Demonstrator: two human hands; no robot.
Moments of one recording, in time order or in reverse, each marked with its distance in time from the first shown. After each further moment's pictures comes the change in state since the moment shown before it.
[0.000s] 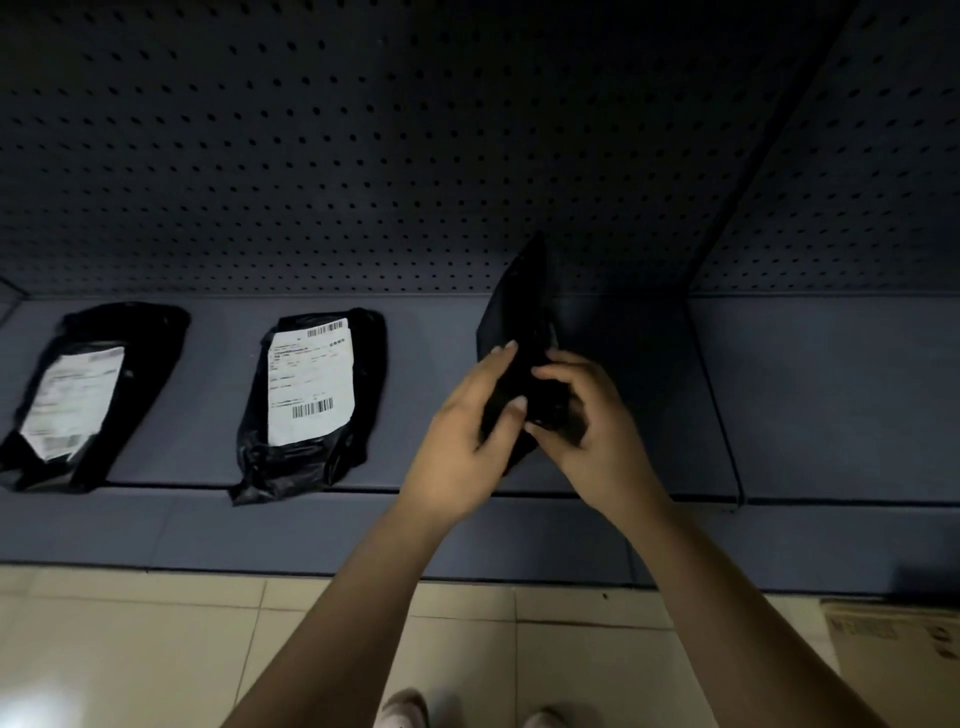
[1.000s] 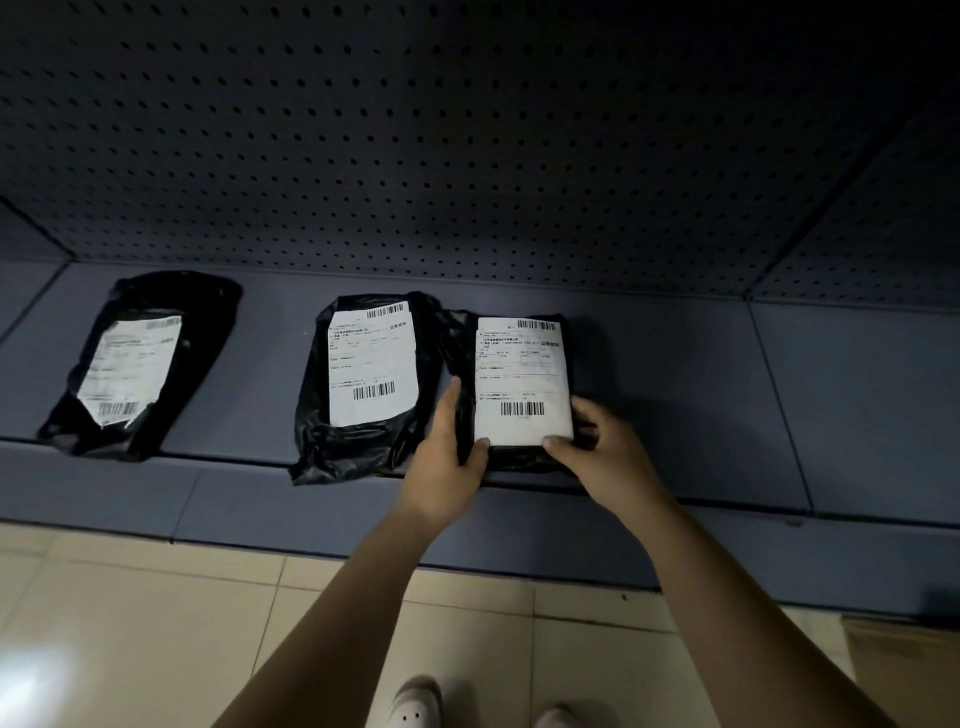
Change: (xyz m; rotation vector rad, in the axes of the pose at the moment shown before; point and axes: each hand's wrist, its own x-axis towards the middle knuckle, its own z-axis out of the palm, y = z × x) left_hand -0.030 -0.084 -0.044 -0.055 0.037 -0.321; right_hand 0.005 0.003 0.062 0.049 -0.129 0.574
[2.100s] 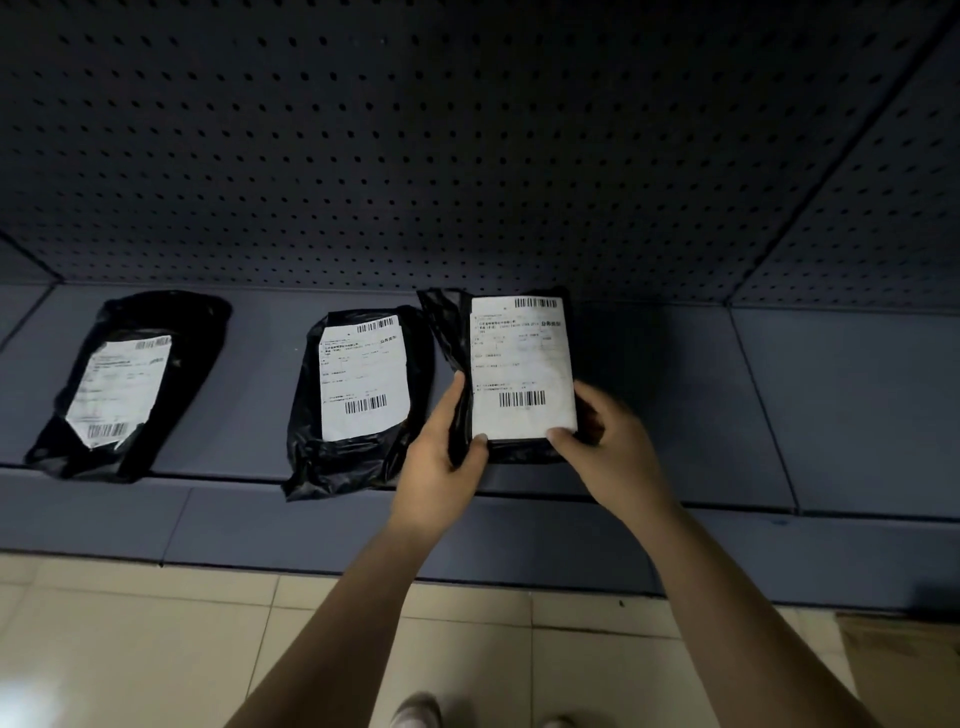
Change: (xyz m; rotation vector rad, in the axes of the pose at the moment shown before) left_hand -0.004 0.016 -0.002 -0.103 0.071 0.139; right_hand -0.009 -0.015 -0.011 -0.005 0.111 -0.173
